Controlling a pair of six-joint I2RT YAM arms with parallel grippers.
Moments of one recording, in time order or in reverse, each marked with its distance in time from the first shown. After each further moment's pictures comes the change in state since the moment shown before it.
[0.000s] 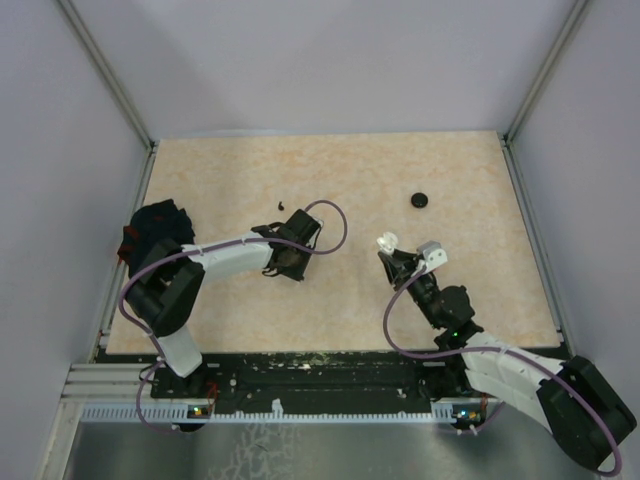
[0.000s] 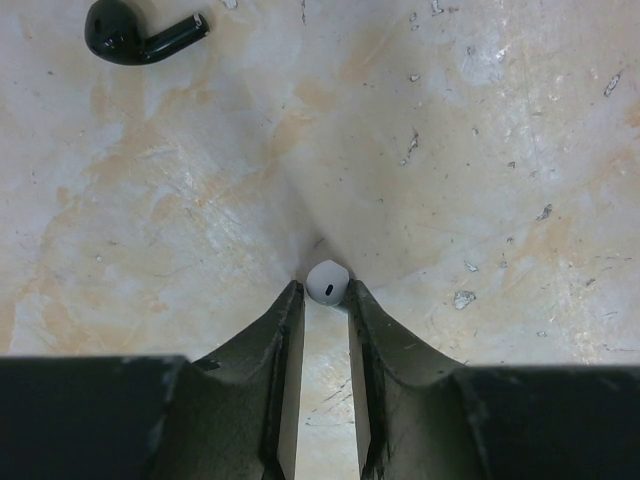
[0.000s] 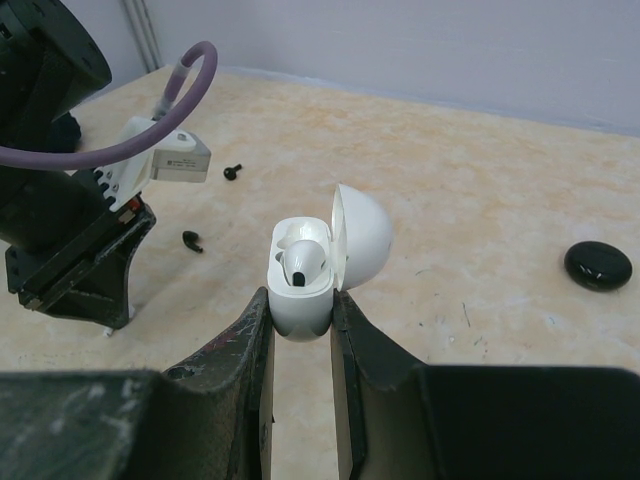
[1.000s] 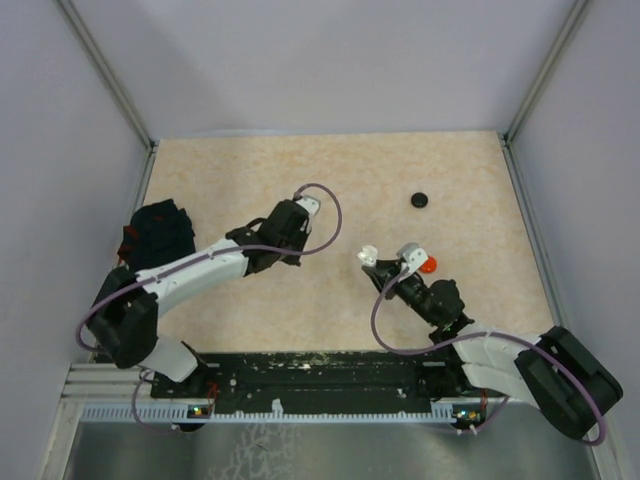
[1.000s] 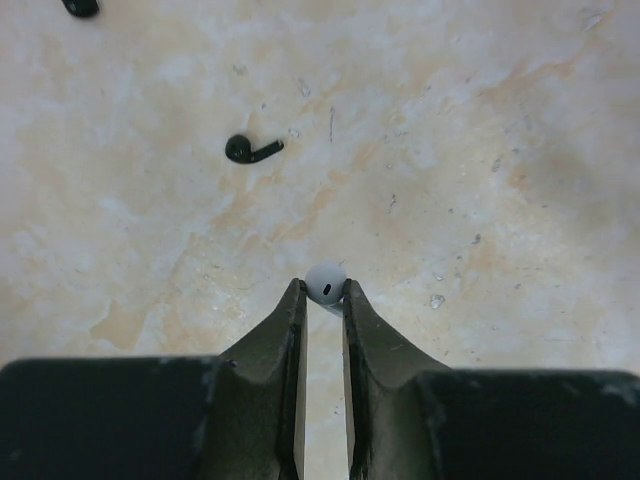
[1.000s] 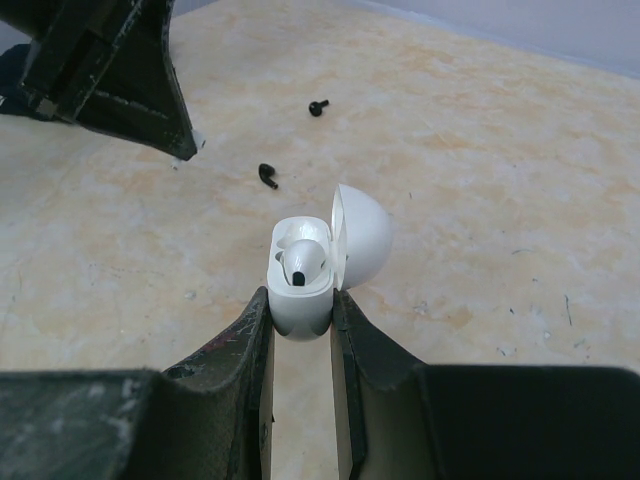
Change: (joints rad) left arm -0.012 -0.203 -0.023 0.061 -0.077 0.086; right arm 0.000 0.195 0.008 0.072 -0.212 -0.003
